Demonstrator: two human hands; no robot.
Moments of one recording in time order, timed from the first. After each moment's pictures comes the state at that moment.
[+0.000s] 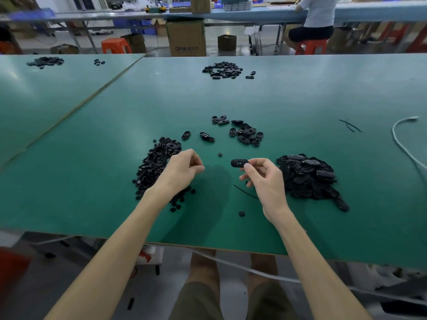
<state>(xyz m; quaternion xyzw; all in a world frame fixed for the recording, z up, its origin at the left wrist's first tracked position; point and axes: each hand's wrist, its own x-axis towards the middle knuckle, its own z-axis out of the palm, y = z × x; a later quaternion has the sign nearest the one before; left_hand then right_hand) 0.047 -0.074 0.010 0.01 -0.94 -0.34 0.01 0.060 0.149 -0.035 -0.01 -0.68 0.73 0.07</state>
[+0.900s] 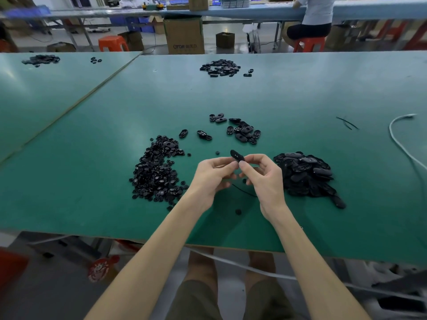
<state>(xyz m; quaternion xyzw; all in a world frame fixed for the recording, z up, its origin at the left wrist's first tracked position) 0.061 0.003 -0.005 0.09 -0.64 -0.76 -0.09 0.061 0.151 -0.033 0.02 -0.67 0.74 0.08</state>
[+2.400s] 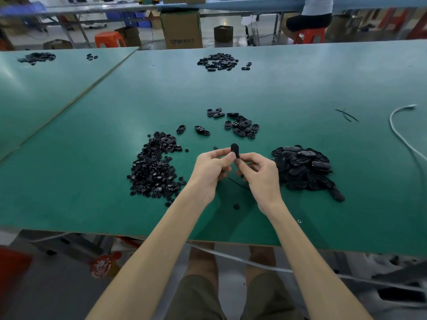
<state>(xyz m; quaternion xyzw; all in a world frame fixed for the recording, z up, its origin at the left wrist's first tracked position) 0.055 0.011 -0.001 0.13 -0.62 -0.77 -0.07 0.059 0.150 -0.041 0.03 -0.74 0.67 0.09</state>
